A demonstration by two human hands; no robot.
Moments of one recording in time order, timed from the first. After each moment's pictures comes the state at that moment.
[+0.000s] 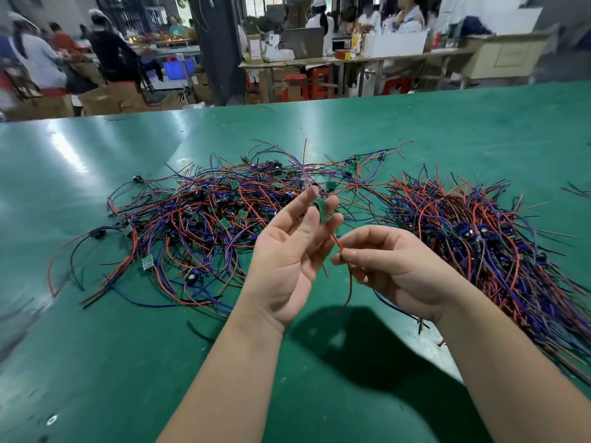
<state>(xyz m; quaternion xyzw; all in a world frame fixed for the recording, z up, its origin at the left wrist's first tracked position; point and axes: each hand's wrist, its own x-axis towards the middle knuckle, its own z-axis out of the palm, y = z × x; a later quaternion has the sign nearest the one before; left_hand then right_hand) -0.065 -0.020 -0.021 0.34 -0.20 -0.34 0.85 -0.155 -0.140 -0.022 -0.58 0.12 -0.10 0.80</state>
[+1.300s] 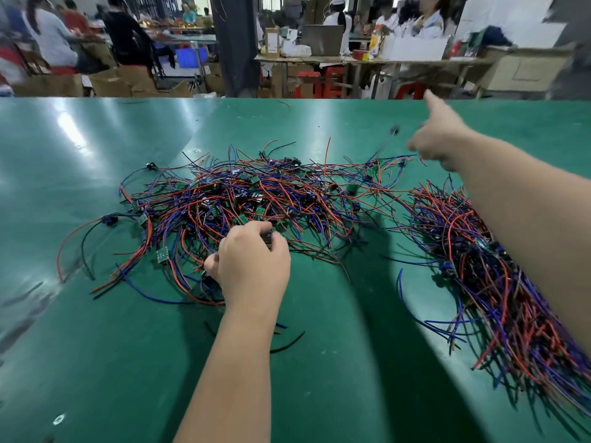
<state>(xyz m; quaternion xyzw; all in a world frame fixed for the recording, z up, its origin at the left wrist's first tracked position) -0.013 0.011 -0.044 0.91 -0.10 0.10 0.39 -0.025 -0.277 0.055 -0.85 0.36 -0.22 0.33</state>
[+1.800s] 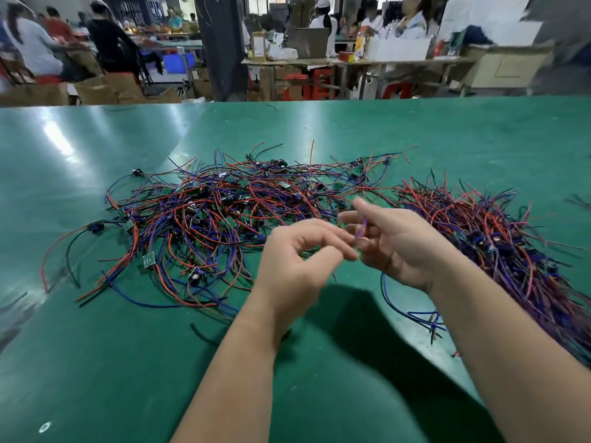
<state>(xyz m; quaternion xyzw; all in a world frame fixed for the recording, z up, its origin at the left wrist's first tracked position) -0.058 -0.005 -0.021 0.62 -0.42 -0.08 0.66 -0.115 -0.158 -0.014 -0.58 0.21 -0.09 0.78</state>
